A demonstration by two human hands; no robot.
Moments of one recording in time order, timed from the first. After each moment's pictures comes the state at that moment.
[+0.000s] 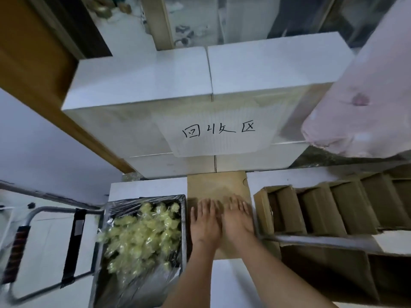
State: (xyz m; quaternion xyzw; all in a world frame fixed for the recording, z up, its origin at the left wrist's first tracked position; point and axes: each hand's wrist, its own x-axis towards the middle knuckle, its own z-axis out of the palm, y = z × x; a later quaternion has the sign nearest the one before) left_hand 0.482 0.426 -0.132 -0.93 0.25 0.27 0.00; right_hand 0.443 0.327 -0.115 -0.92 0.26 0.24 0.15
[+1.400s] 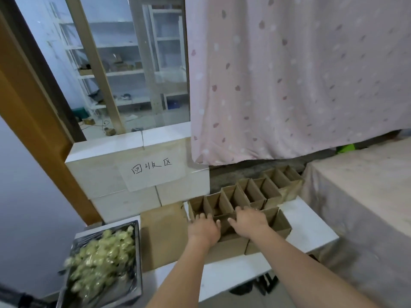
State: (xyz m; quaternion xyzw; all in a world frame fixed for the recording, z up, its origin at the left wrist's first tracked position) left_hand 0.250 0.371 0.085 -0.89 0.41 0.18 0.00; right_hand 0.140 0.263 0.114 -0.92 0.38 0.11 0.06
